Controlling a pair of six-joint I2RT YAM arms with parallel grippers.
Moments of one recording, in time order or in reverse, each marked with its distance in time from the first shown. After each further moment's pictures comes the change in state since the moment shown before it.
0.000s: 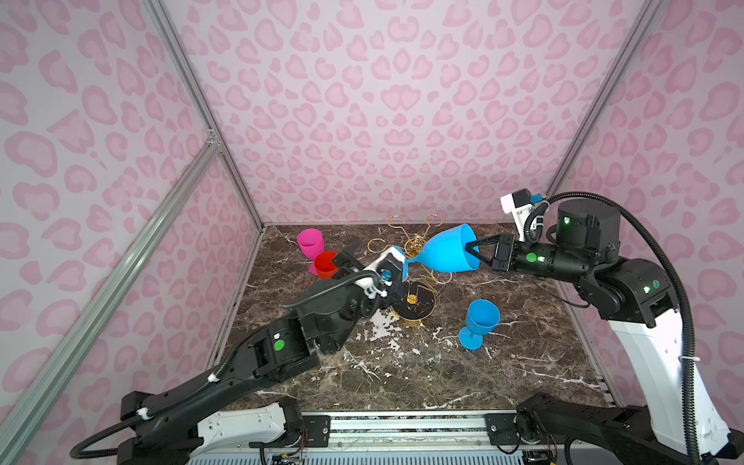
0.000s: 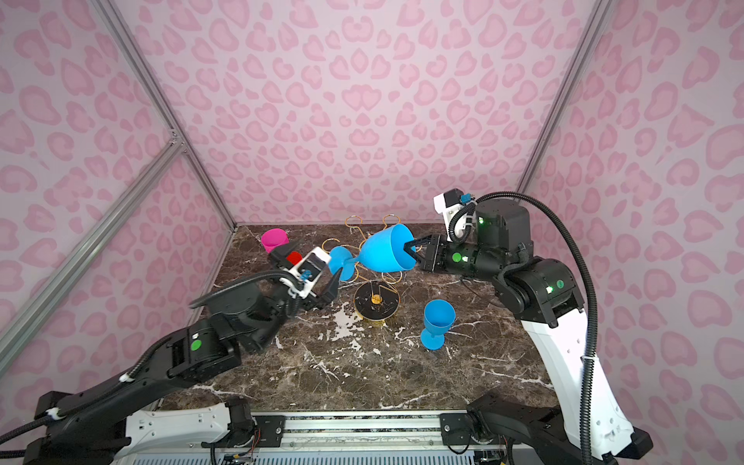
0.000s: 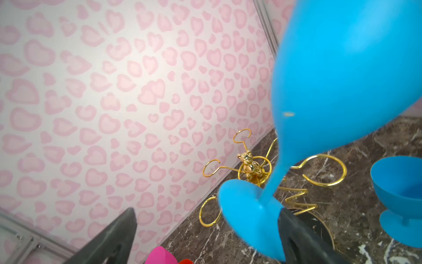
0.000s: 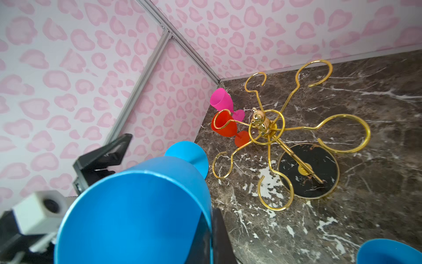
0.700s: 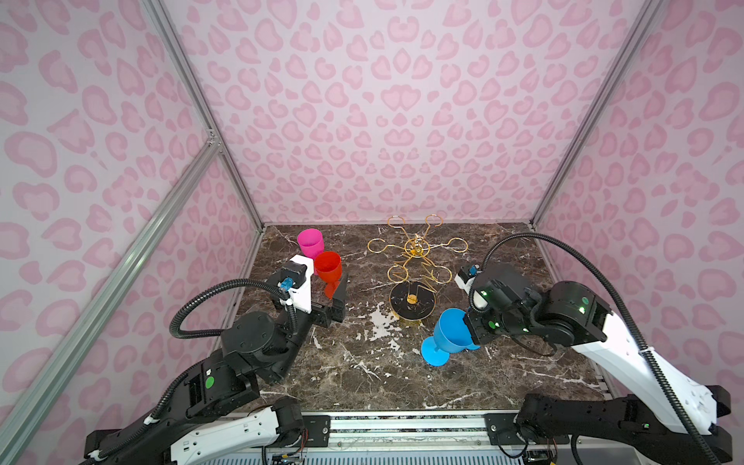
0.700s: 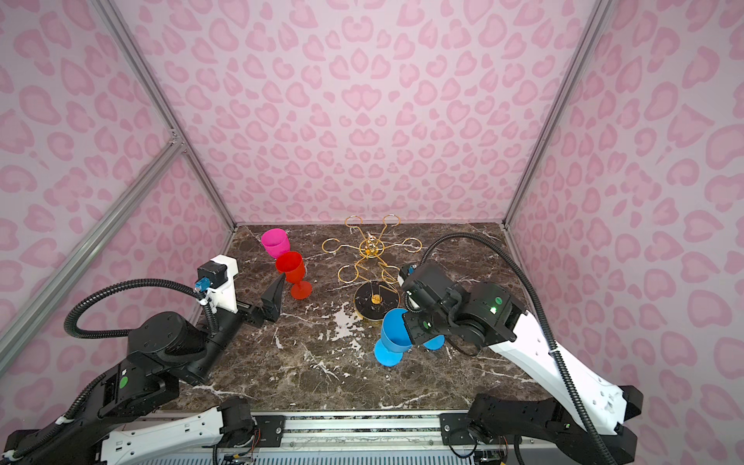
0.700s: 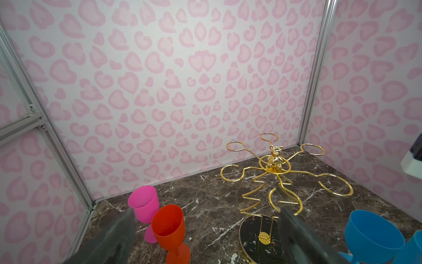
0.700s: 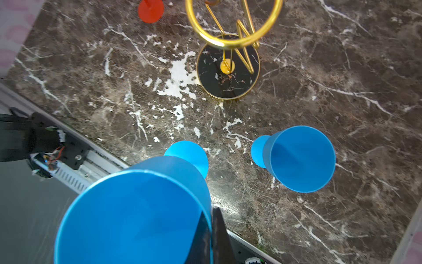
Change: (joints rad) left arm 0.002 -0.282 -0.128 -0.154 -0.146 -0.424; right arm 0.478 -0.043 -0.347 -0.312 0.593 -0.101
